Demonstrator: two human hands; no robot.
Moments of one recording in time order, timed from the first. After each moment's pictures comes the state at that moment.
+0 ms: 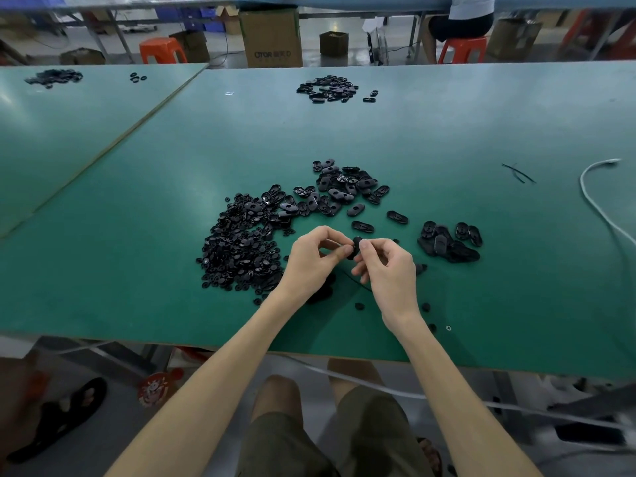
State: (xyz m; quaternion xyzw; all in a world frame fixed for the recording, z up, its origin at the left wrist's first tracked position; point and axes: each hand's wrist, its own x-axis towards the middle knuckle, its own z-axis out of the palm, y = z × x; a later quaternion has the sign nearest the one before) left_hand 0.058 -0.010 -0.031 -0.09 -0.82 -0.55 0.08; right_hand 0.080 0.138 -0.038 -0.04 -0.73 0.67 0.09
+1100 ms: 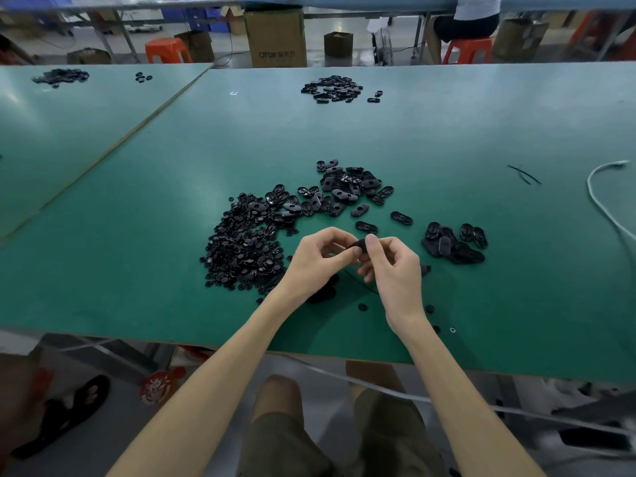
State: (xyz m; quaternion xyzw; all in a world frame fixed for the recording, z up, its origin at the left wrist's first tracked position) left_hand 0.058 -0.014 -0.031 -0.12 -0.76 -0.64 0.01; right_hand 0.078 0.138 -0.040 -0.04 -0.70 0.70 0.10
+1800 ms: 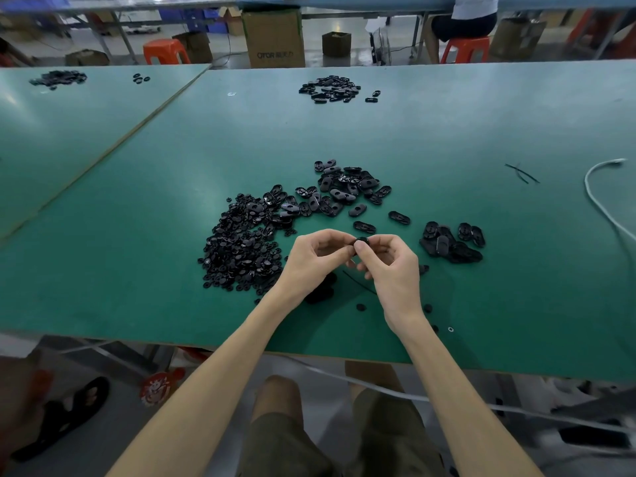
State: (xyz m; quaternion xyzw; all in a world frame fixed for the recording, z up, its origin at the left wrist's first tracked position) left_hand 0.056 -0.016 -0.037 -0.13 -0.73 -0.68 0.01; right_hand 0.079 0.142 -0.038 -0.03 -0.68 0.73 0.09
